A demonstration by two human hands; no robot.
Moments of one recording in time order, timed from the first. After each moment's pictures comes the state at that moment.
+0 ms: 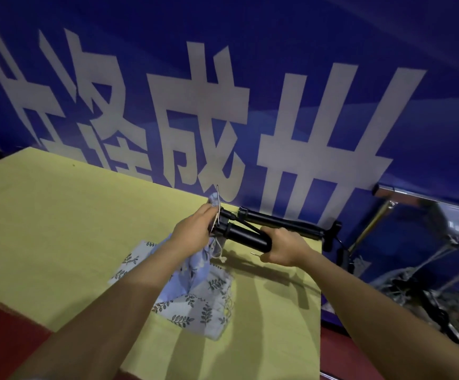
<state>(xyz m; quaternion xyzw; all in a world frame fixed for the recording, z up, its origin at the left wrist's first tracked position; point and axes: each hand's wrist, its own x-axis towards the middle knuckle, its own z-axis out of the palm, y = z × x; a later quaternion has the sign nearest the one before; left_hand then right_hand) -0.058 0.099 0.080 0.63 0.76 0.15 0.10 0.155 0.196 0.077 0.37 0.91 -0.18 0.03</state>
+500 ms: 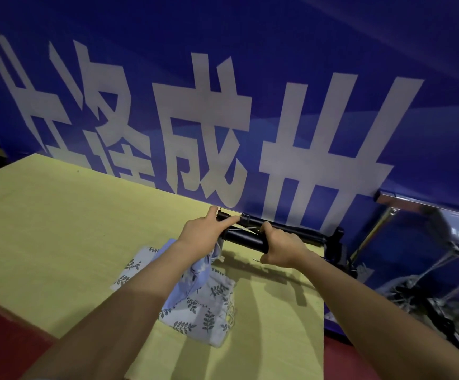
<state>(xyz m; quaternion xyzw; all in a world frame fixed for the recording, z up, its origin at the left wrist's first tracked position) -0.041 0.096 0.102 0.66 0.75 0.00 -0.01 0.144 0.200 0.074 0.39 0.91 -0.13 0.03</state>
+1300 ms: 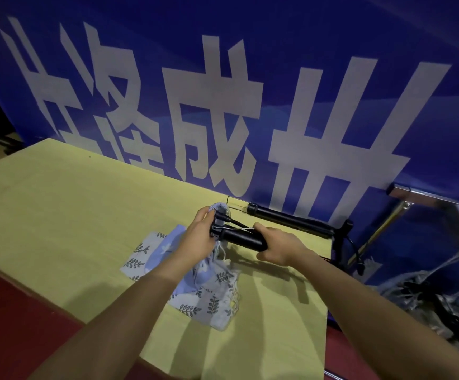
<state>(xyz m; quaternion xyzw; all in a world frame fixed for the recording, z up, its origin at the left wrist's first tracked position) -0.050 0.074 0.058 0.54 0.78 0.27 0.18 0.135 0.187 0.060 0.34 0.93 -0.17 0.04</state>
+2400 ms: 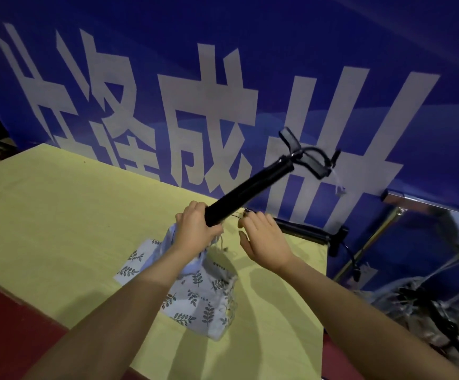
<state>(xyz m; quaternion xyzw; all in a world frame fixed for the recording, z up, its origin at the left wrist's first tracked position) -0.046 0.092 0.087 0.49 0.82 0.31 0.04 0.114 0.174 0.068 0.20 0.94 0.06 -0.26</state>
